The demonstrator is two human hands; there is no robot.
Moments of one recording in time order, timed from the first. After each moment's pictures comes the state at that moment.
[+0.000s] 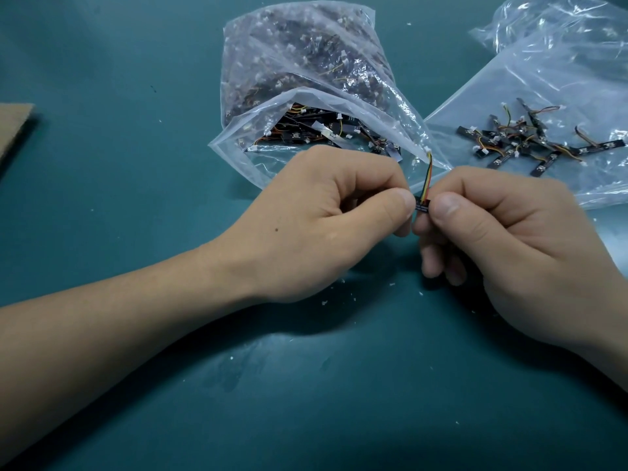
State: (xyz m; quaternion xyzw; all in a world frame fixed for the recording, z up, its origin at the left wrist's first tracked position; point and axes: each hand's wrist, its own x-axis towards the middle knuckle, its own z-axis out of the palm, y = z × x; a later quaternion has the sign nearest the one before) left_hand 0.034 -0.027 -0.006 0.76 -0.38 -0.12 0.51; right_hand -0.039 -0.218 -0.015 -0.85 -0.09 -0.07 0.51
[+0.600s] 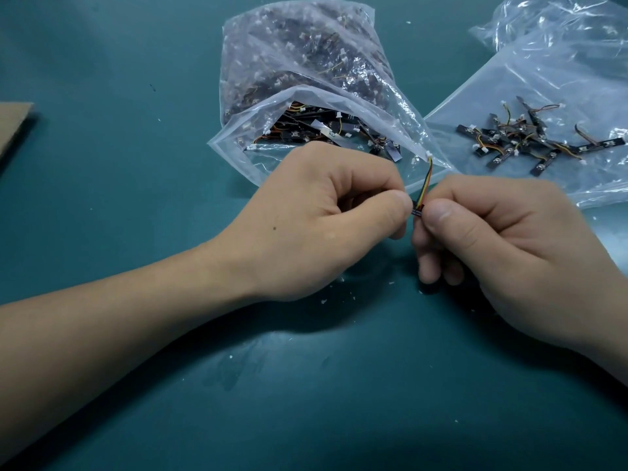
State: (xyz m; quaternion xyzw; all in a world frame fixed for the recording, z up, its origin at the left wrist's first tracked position) left_hand 0.033 -0.027 -0.006 0.77 -0.37 -0.11 0.51; right_hand -0.040 -0.218 -0.013 -0.87 -0.11 -0.06 0.47
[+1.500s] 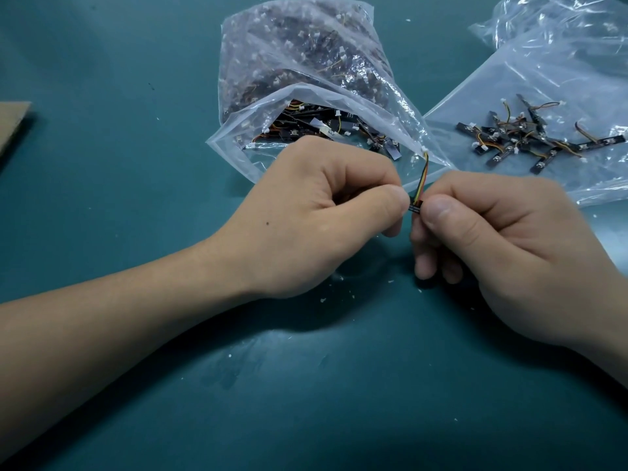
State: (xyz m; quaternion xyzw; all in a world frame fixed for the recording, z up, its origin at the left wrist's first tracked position) left_hand 0.034 -0.026 -0.005 0.76 -0.37 -0.10 0.52; right_hand -0.039 -0.217 -0.013 -0.88 -0.11 -0.07 0.47
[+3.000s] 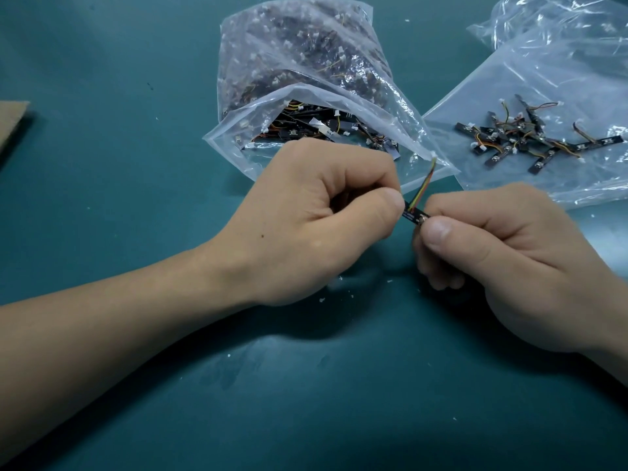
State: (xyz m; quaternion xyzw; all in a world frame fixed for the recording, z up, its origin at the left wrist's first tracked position) left_hand 0.031 -0.024 -0.005 0.76 -0.40 -0.07 0.52; right_hand -0.040 -0.222 -0.014 -0.87 -0.17 -0.03 0.46
